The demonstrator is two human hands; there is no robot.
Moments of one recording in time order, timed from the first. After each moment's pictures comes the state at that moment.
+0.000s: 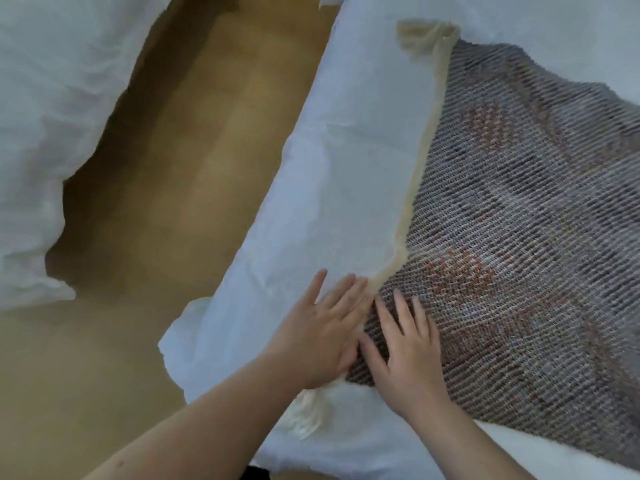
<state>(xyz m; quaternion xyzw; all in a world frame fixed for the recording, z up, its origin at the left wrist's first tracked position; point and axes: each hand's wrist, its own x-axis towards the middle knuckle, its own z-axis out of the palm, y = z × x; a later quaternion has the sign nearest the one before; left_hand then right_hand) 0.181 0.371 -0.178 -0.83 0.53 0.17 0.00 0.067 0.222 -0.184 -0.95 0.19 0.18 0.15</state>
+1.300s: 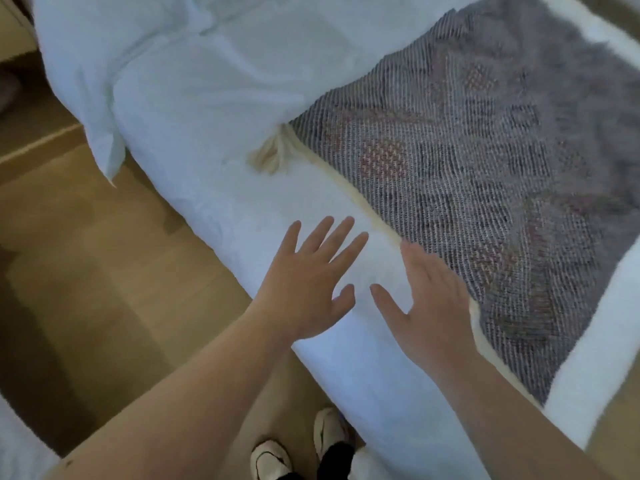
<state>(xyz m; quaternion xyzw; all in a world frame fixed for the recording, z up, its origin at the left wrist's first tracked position) 0.562 0.253 -0.095 -0.56 0.82 0.10 -0.01 0.361 0.262 -0.088 -0.73 0.66 -0.04 0.15</state>
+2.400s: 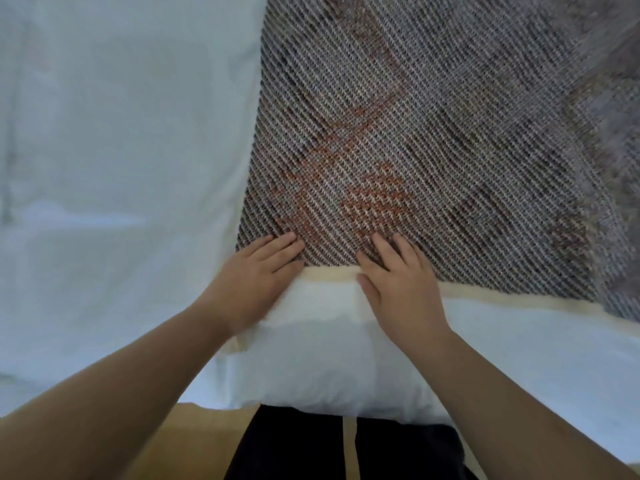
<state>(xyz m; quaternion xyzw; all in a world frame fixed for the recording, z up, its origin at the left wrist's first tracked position) 0.691 -0.093 -0.210 -0.11 0.99 0.12 -0.01 0.478 0.065 -0.180 -0.58 0.80 -0.03 0.14</state>
